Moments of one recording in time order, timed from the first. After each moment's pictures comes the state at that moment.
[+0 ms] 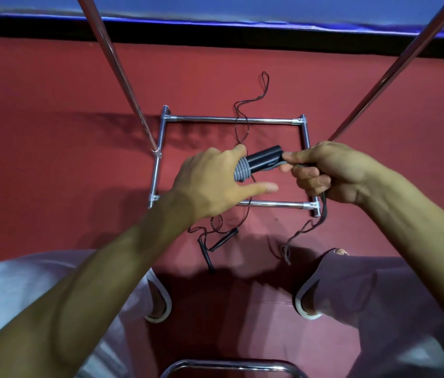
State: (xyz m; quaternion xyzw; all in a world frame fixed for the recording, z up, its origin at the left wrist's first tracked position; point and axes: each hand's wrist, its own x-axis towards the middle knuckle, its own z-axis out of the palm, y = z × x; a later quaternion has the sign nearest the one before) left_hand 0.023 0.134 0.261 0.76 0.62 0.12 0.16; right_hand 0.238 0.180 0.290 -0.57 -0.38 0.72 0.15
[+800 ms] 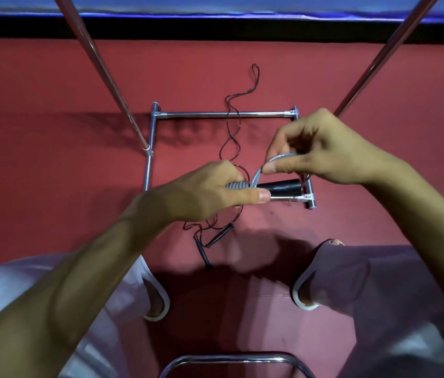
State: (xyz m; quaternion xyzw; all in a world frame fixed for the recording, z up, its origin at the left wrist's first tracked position) left_hand 0.023 0.130 0.271 0.70 0.48 0.09 0.52; right_hand 0.251 0.182 0.303 -0.35 -0.78 0.49 0.17
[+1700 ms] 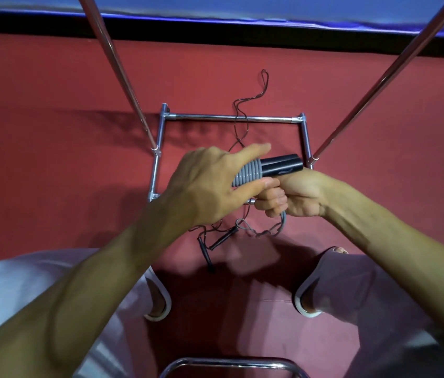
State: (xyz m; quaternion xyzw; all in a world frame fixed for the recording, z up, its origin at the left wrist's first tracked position) left_hand 0.014 0.119 0.278 0.81 0.54 0.21 0.13; right_hand 0.206 0.165 0.248 -0.46 -0.34 0.82 0.07
